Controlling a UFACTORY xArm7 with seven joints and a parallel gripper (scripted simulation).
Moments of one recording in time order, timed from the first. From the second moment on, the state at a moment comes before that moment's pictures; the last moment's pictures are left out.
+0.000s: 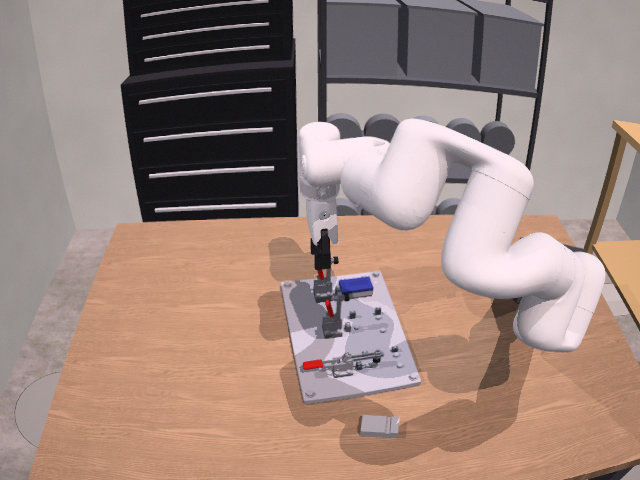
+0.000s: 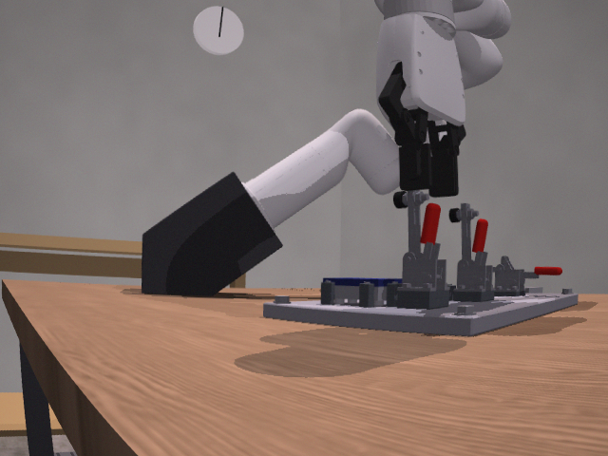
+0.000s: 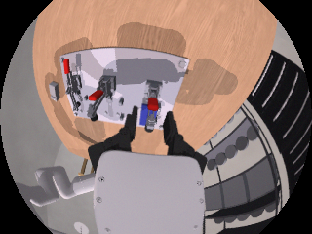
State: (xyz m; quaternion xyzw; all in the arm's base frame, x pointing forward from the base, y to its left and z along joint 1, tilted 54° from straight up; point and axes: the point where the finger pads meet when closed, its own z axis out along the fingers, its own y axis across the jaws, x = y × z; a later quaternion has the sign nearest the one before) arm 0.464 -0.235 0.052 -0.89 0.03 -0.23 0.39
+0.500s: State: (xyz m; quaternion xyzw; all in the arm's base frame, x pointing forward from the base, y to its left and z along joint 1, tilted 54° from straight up) arm 0.474 -0.220 0.039 -0.89 0.03 -0.23 0.39
